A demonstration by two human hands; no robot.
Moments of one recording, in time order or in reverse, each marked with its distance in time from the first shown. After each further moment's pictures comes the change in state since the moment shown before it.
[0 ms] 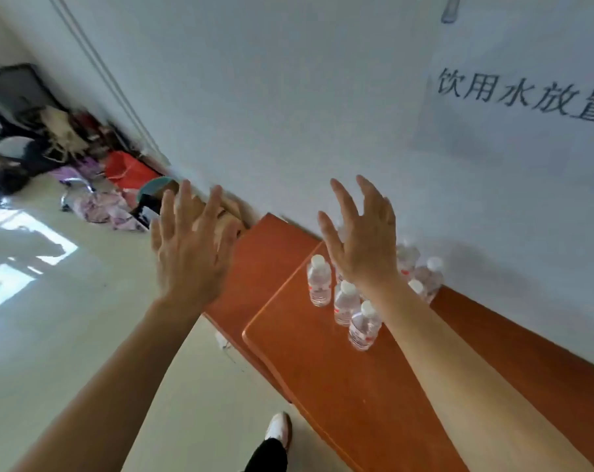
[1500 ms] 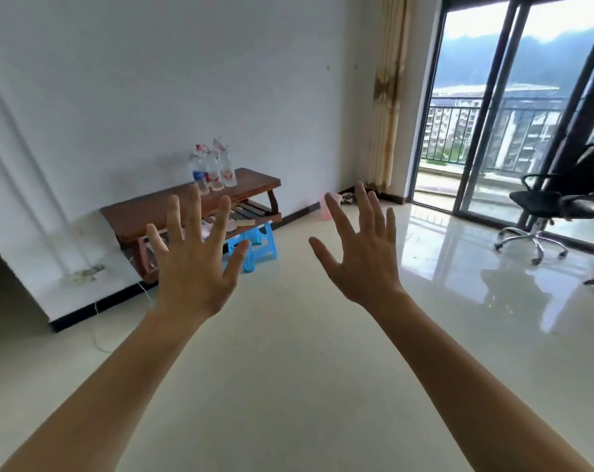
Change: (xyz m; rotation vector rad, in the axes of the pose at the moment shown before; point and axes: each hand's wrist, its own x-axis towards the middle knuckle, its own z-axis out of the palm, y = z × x) left_hand -0.538 -0.976 -0.632 1.035 0.314 -1.320; right_hand -0.325 -1.380 0.384 0.849 -0.351 -1.391
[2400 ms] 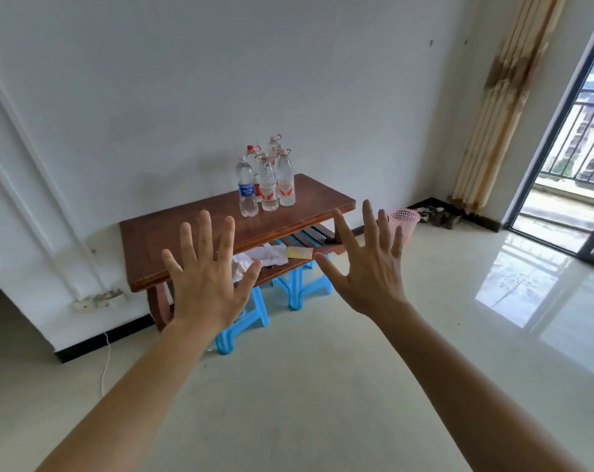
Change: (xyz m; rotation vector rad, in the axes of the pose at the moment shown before) left_hand 0.417 -0.319 0.417 0.093 -0.203 -0.272; right_hand 0.461 -0.064 0.537 0.155 -0.221 -0.053
